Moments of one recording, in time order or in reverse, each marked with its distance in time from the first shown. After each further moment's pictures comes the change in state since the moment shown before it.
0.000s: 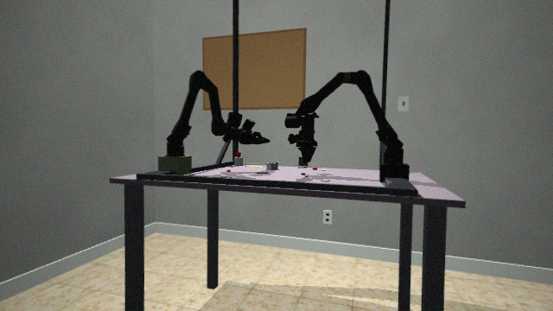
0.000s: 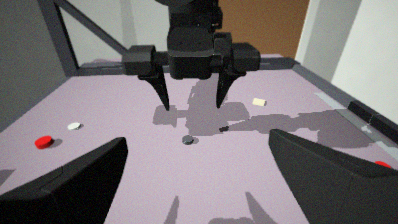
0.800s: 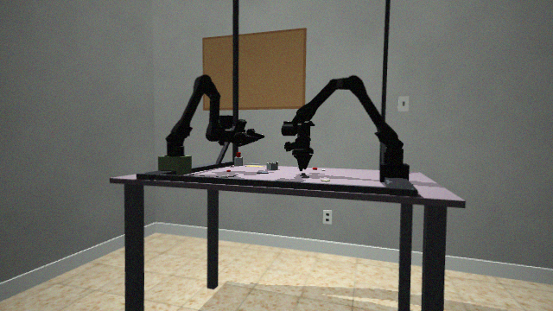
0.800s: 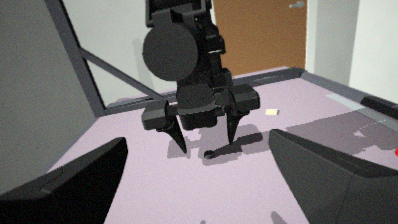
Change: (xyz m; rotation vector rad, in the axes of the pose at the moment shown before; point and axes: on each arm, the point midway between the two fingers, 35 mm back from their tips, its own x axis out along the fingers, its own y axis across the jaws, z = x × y) left arm 0.036 -0.011 0.020 0.002 -0.005 -0.002; right arm -0.032 0.008 0.005 0.168 -0.149 0.029
